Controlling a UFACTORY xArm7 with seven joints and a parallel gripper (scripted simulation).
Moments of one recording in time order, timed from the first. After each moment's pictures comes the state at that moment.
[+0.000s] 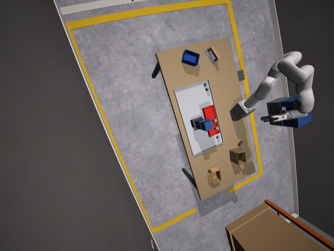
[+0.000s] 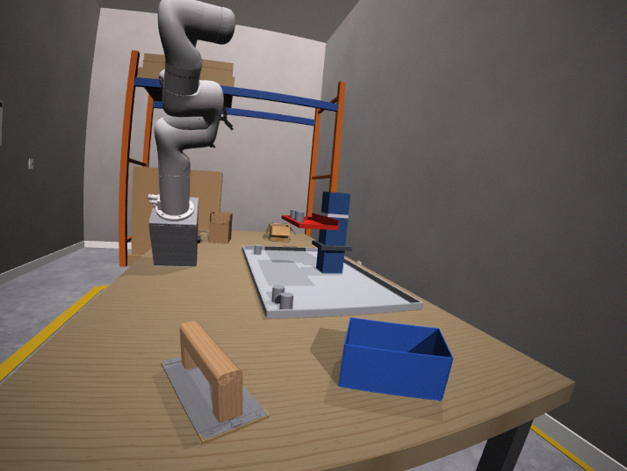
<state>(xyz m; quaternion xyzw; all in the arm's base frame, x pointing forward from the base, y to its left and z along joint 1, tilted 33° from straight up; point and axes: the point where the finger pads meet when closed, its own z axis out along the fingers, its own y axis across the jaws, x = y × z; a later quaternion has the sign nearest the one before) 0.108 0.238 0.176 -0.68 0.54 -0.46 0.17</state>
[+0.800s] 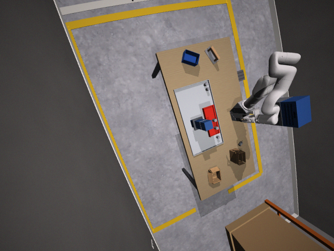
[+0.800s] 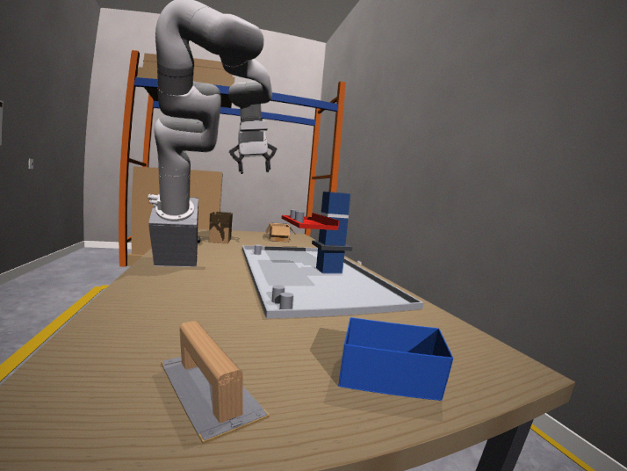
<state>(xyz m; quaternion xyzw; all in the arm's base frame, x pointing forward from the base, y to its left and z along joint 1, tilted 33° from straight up) 0.245 0.145 0.110 -0.71 0.63 -0.29 -0.14</state>
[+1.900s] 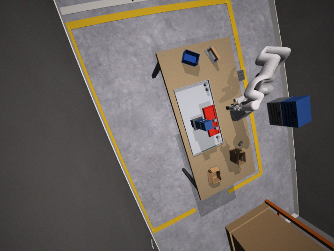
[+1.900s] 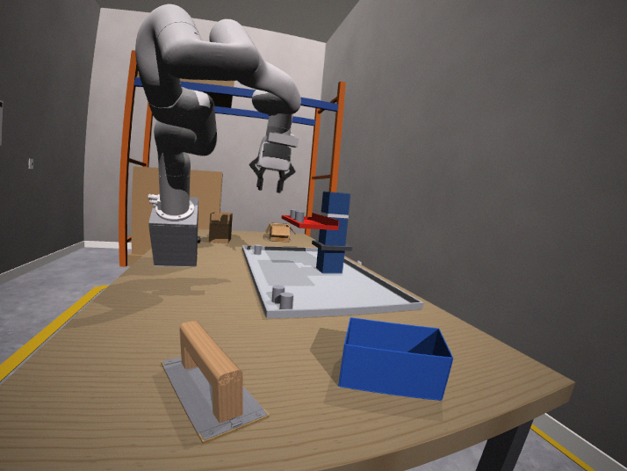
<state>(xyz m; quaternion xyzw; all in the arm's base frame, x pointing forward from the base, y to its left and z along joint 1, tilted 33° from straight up) 0.297 0.018 0.131 -0.73 0.63 -0.18 -0.20</state>
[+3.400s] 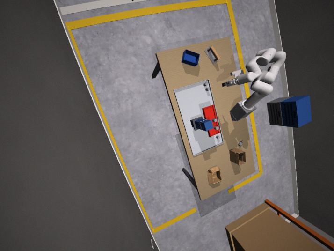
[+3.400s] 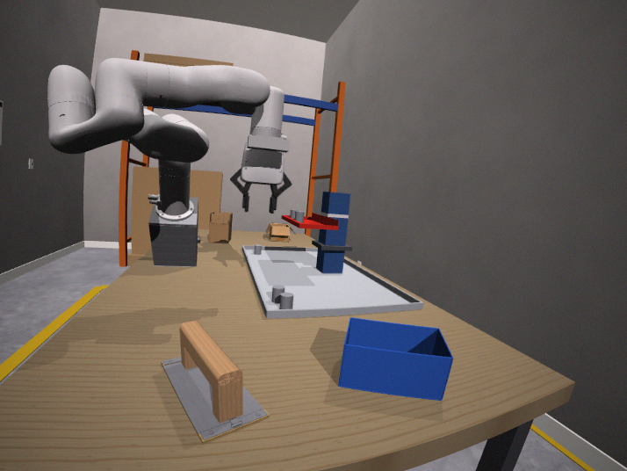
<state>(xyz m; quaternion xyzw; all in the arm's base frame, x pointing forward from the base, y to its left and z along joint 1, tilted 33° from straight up) 0.260 -0.196 0.201 -0.70 0.65 -0.22 -0.18</state>
